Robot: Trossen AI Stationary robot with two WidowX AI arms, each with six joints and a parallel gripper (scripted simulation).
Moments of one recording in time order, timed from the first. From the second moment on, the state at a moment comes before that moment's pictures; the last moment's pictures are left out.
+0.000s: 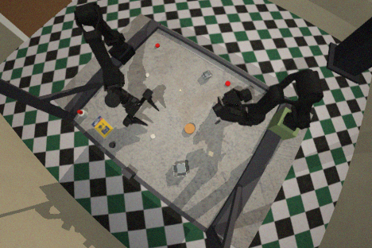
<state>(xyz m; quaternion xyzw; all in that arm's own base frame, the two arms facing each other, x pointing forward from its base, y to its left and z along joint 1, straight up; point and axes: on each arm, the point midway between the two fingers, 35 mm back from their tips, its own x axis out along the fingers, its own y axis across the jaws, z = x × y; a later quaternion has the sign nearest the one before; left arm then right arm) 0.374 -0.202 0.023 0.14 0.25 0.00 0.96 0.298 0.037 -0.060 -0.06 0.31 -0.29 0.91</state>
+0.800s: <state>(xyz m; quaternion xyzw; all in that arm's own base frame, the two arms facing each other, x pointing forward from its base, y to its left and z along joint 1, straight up) 0.361 -0.103 0.064 0.16 0.43 0.01 0.89 0.311 0.019 -0.003 -0.09 0.49 -0.21 0.84</state>
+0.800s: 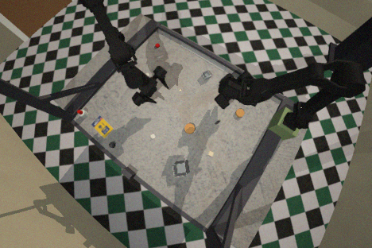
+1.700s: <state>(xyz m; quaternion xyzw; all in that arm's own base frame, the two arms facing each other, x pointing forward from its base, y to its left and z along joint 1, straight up) 0.240 -0.015 0.127 0.07 0.64 0.00 0.77 0.229 -0.004 0.101 -0.04 0.66 -0.07 0.75</state>
